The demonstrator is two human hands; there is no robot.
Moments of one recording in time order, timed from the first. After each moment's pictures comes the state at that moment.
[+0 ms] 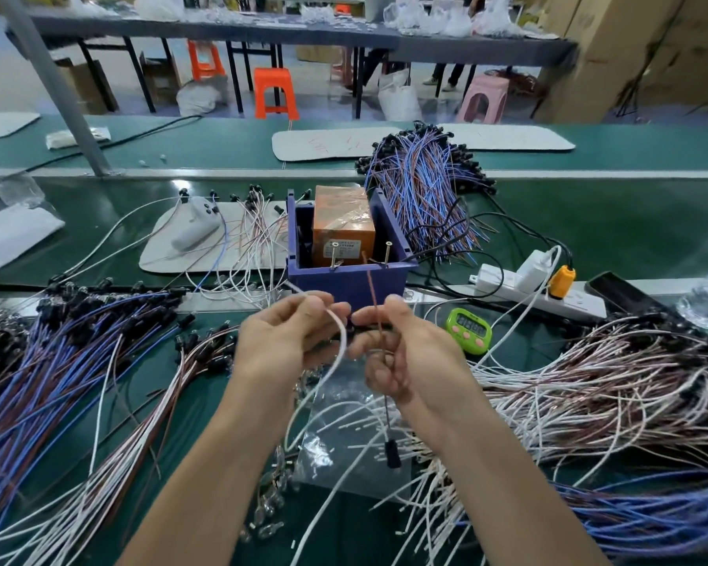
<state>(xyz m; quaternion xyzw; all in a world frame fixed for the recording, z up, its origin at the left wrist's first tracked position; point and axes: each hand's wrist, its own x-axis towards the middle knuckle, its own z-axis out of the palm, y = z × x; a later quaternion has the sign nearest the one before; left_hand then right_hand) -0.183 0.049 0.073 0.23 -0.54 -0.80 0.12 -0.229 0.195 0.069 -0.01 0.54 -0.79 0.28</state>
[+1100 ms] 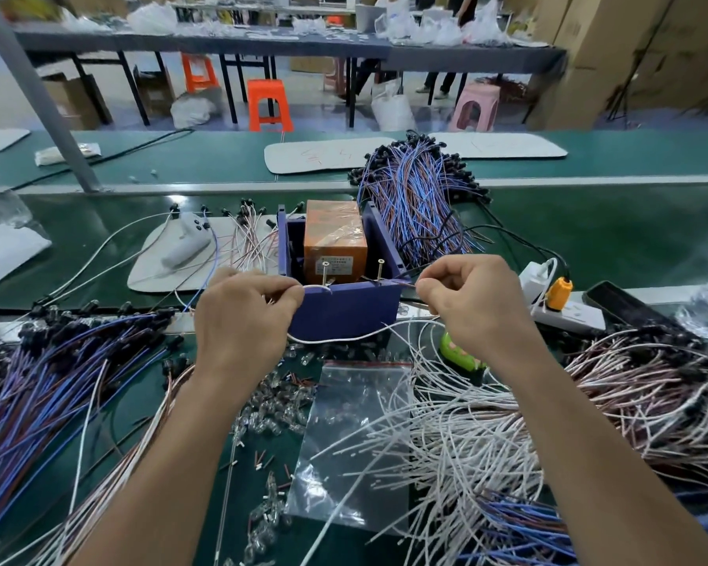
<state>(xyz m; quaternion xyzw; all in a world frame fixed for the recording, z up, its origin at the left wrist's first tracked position) -0.230 0.002 0.071 0.18 -0.88 -0.31 0.31 -0.305 0.233 0.106 -0.14 0.88 -0.46 -0.05</state>
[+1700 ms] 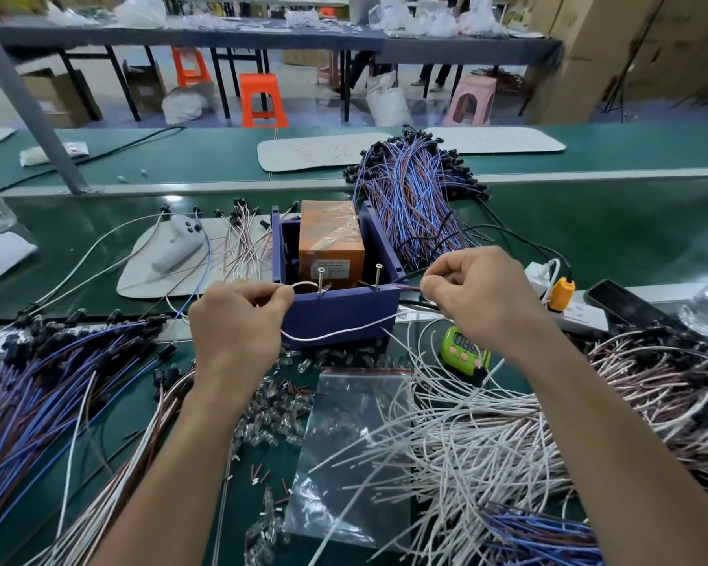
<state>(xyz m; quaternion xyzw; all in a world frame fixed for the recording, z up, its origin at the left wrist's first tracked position) -0.250 -0.005 0.054 0.24 -0.84 -0.36 0.32 -0.324 0.238 0.116 -0.14 0.91 -0.39 -0.01</state>
